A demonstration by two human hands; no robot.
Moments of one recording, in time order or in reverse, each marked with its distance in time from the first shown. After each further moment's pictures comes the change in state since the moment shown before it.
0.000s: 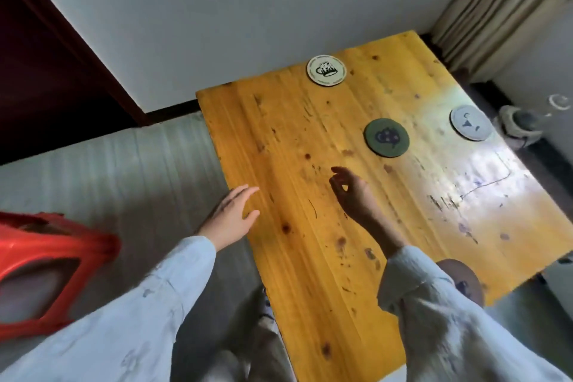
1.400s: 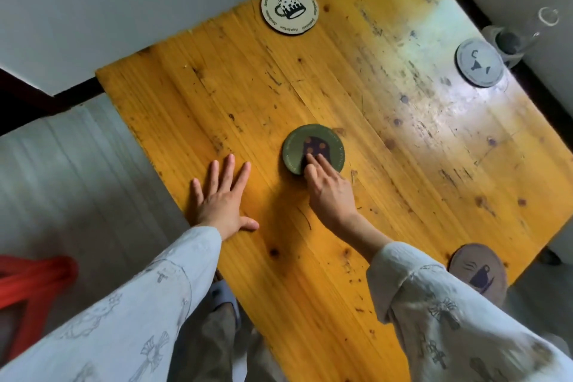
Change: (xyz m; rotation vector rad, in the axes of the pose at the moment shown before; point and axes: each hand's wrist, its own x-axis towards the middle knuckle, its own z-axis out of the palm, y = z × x) left_hand 0.156 -0.029 0.056 0.495 -0.283 -0.031; right_hand 0.087 0.060 0.076 -0.590 -0.123 -0.050
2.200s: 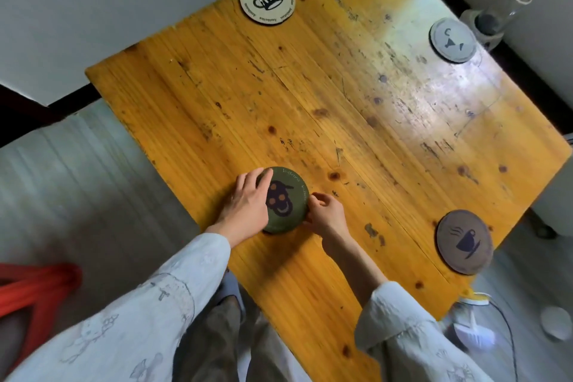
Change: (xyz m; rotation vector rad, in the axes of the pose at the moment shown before) left_hand -0.040 0.047 0.014 -0.249 0.082 0.239; right_hand -0.069 -0.027 0.021 1.359 -0.015 0.870
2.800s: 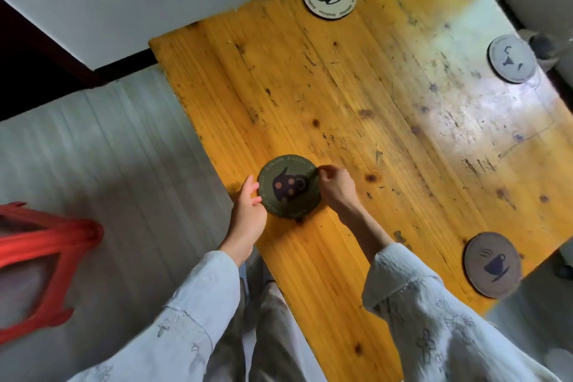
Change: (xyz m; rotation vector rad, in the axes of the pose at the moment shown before) left_hand -0.052 -0.027 -0.003 -1.046 0.225 -0.570; right_hand 0.009 -0.040 0.039 -0.546 -0.031 -0.351
